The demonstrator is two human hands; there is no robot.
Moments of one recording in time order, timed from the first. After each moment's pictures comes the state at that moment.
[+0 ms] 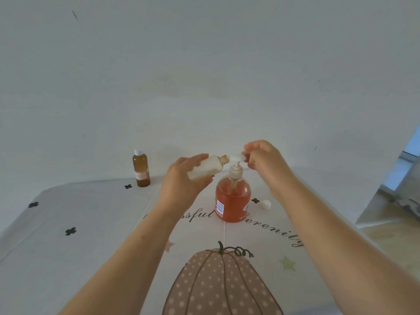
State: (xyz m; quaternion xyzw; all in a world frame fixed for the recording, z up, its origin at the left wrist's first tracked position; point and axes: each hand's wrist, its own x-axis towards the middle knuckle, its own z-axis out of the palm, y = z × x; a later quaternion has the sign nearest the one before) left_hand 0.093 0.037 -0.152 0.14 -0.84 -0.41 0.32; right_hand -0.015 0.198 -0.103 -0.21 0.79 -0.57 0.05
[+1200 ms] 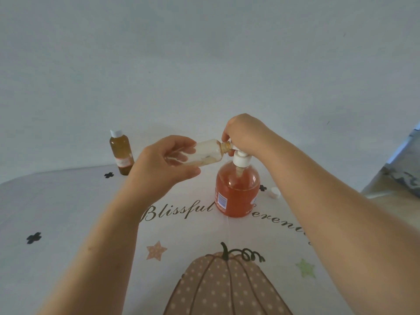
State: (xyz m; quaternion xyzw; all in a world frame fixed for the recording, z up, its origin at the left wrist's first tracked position) left_hand 0.092 0.001 -0.146 0.10 -0.82 -0.50 0.25; right_hand -0.063 0.108 -0.083 -0.30 0.94 0.15 0.09
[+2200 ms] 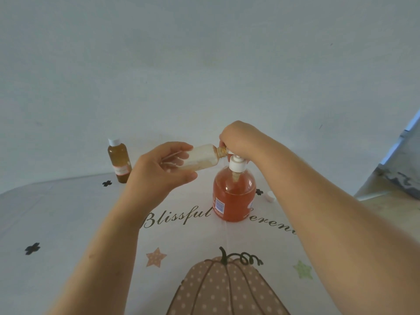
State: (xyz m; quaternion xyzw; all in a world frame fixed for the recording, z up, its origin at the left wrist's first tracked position) left_hand 0.093 0.001 -0.147 0.09 -0.79 -0.54 0.27; right_hand -0.048 0.113 -0.074 -0.26 0.96 0.09 0.09
